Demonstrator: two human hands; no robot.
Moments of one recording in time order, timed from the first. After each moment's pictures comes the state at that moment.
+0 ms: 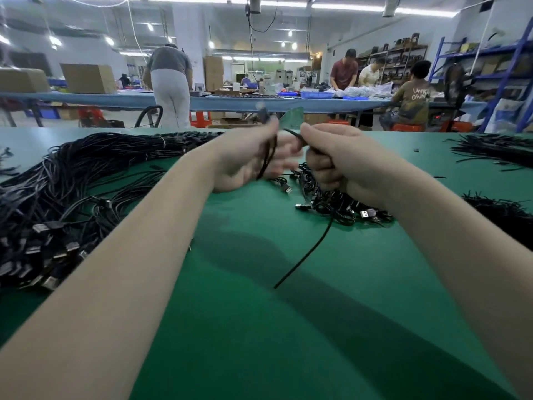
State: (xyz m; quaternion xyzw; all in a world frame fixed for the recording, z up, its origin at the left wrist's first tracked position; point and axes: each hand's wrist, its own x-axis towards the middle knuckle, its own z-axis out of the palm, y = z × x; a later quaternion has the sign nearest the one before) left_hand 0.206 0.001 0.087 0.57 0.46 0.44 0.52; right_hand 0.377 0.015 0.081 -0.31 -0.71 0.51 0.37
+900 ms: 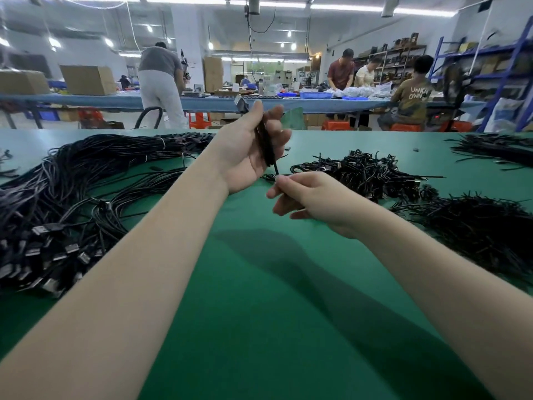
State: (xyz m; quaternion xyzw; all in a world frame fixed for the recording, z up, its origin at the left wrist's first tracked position) left_hand 0.207 0.012 0.082 0.45 0.28 0.59 0.61; right_hand 0.356 0.020 0.031 -0.38 -0.75 0.44 0.31
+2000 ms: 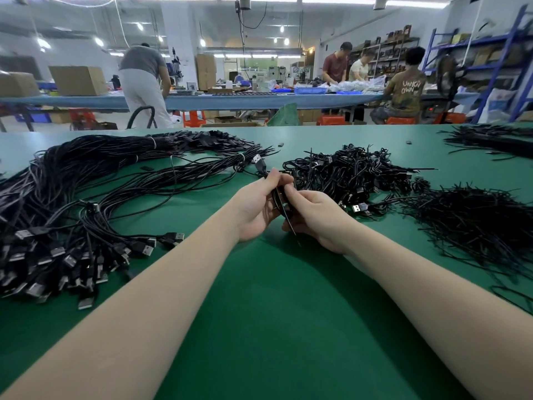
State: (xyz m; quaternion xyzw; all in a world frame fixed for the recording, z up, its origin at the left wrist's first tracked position) left_hand 0.236 0.036 -0.004 0.42 0.37 0.55 0.61; right_hand 0.364 0.044 -0.020 -0.36 -0.61 0.57 0.41
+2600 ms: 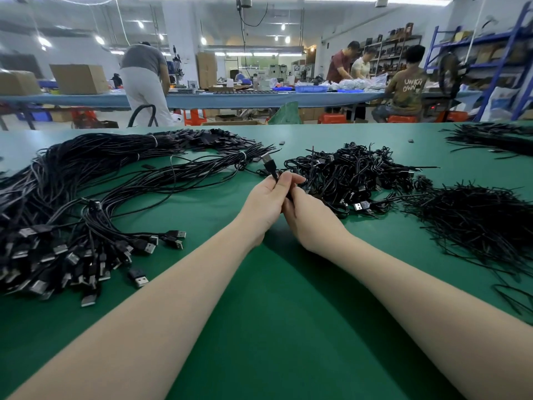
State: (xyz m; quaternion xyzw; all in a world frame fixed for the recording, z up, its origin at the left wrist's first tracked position) left_hand 0.248 0.035 -0.021 0.57 0.45 0.56 0.40; right_hand 0.357 0.030 -0.022 -0.48 -0.83 0.08 0.28
